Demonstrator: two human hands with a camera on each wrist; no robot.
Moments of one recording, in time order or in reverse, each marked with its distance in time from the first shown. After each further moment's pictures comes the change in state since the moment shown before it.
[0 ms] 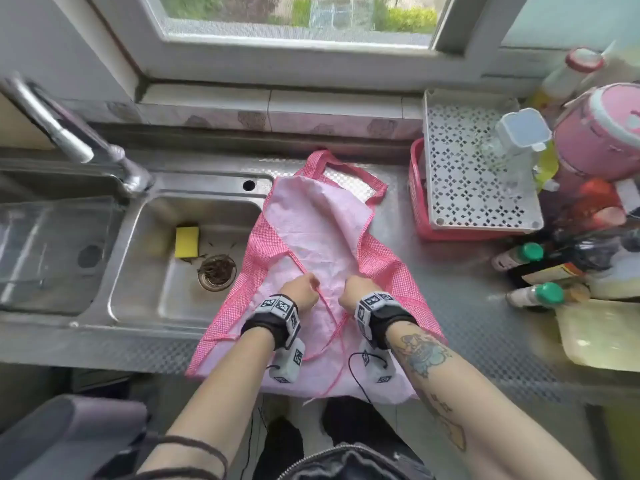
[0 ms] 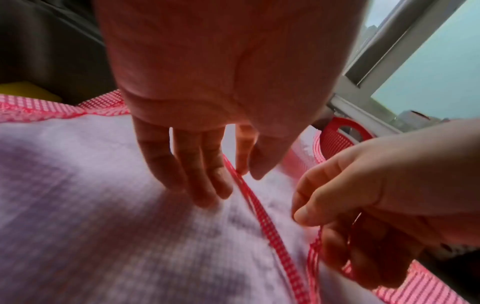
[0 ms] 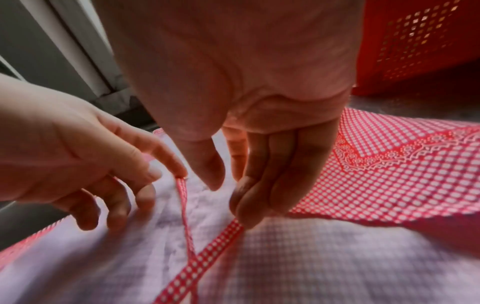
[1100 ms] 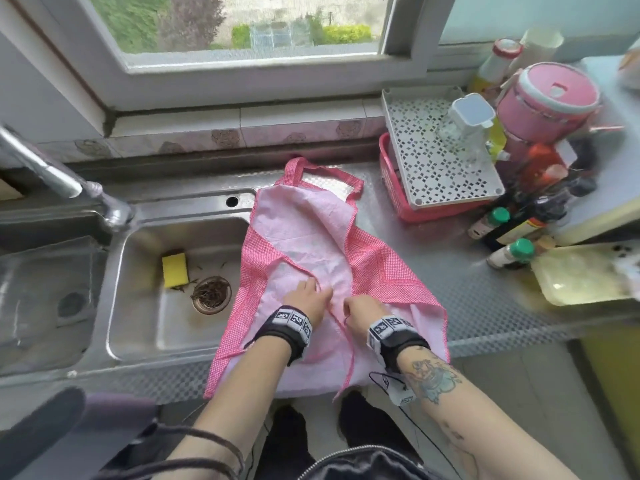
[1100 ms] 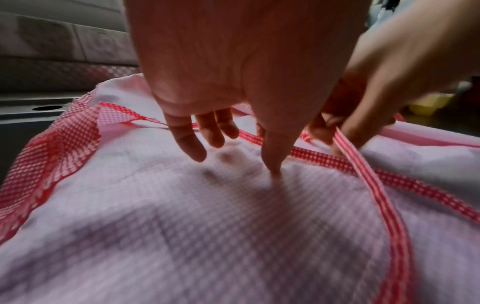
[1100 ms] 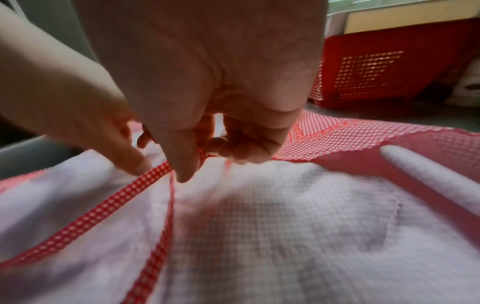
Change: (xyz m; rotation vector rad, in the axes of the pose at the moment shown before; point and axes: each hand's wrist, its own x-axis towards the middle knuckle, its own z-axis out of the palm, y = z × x) left_hand -0.016 -0.014 0.012 0.734 0.023 0.389; right_hand -0.043 0.013 0.047 -0.021 0.100 -0.093
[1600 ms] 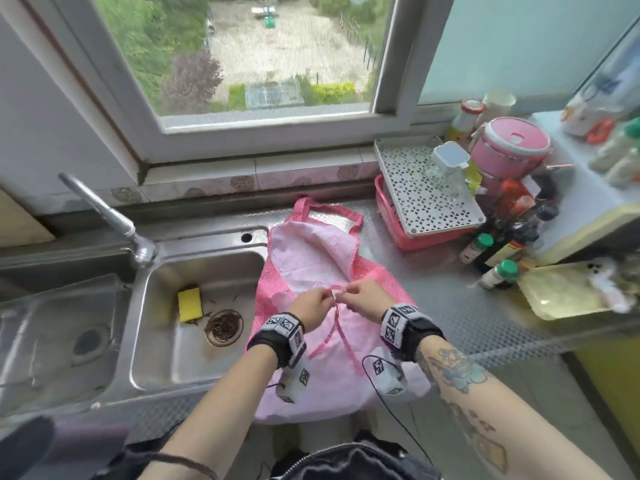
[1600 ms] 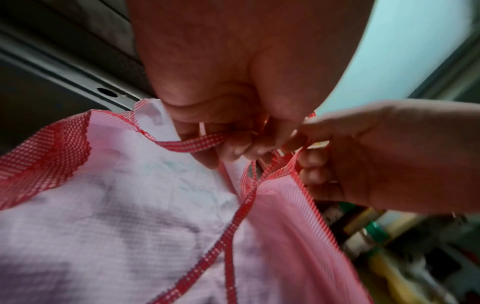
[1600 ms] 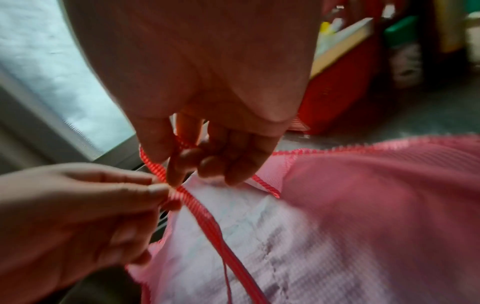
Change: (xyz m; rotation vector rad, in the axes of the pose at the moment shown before) left_hand -0.030 -0.019 -0.061 -0.624 0.153 -0.019; right_hand -0.022 -0.034 -0.071 0.589 0.170 -0.071
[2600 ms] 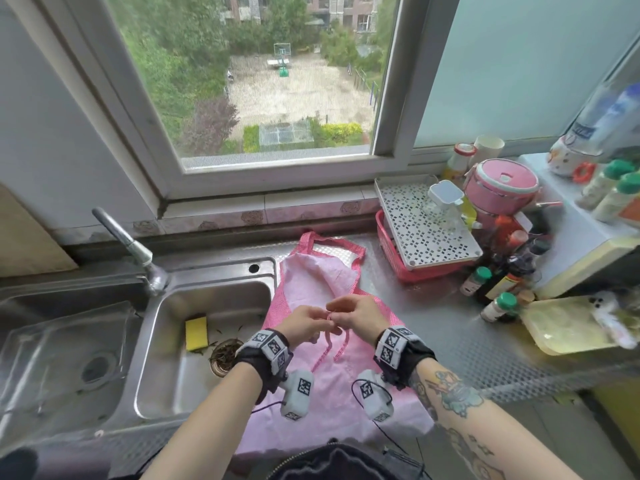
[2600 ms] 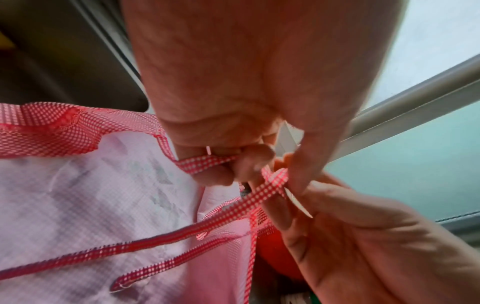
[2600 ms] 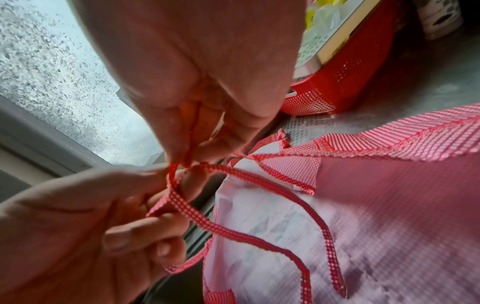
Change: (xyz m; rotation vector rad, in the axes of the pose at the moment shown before) left_hand -0.027 0.013 -0.043 -0.553 -0.121 0.031; right_hand -0.008 -0.025 -0.007 0.484 0.017 -0.148
